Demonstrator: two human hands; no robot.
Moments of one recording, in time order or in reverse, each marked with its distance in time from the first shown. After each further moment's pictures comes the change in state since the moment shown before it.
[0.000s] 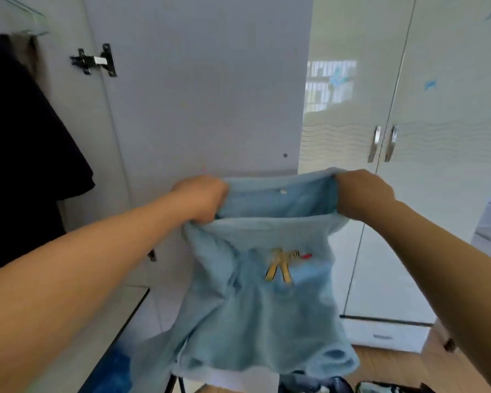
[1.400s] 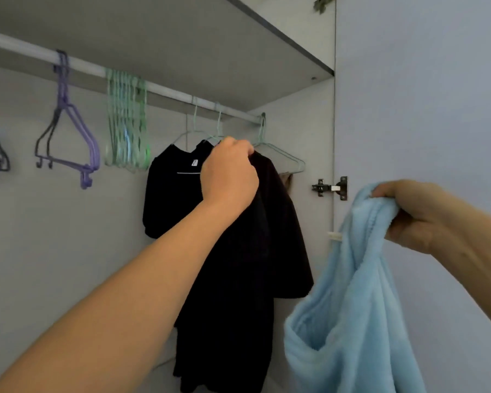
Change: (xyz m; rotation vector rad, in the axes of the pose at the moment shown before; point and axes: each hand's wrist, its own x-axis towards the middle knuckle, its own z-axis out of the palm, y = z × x) left_hand -0.113 -0.236 -0.173 0.039 1.037 -0.619; right_hand 0.007 -0.267 -0.194 2.062 -0.640 -0.295
